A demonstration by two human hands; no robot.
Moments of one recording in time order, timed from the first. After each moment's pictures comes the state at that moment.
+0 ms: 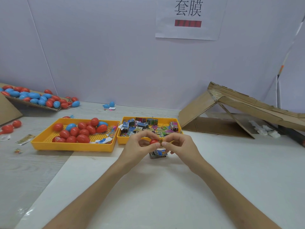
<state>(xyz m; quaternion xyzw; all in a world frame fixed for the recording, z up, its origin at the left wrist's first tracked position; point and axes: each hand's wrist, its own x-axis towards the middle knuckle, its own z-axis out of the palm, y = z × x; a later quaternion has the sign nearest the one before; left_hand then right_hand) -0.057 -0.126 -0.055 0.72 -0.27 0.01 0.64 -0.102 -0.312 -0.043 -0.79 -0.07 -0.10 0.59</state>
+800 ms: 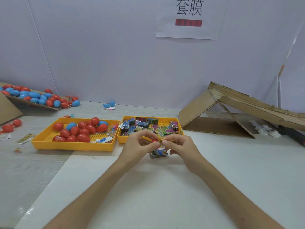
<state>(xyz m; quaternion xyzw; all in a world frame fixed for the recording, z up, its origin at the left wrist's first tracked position) -0.058 -0.126 -0.053 0.72 -0.25 0.01 0.65 -0.100 -0.312 -0.046 -0.75 -0.04 -0.07 0.66</state>
